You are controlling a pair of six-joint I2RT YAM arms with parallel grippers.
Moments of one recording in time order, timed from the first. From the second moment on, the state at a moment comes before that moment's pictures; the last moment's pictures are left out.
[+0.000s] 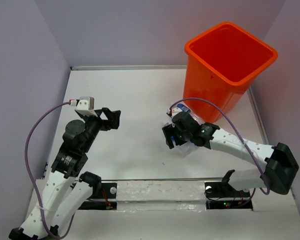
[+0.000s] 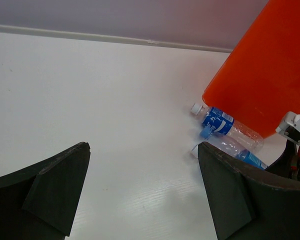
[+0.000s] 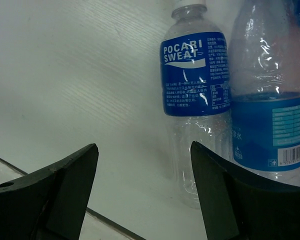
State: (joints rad) left arm -0.40 0.56 0.73 -0.27 -0.09 -0.33; right arm 0.87 1.30 0.91 -0.49 0.14 0.33
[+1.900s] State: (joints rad) left arm -0.39 0.56 0.73 -0.26 -0.07 -0.33; right arm 0.58 1.30 1.69 -0.20 0.65 -0.16
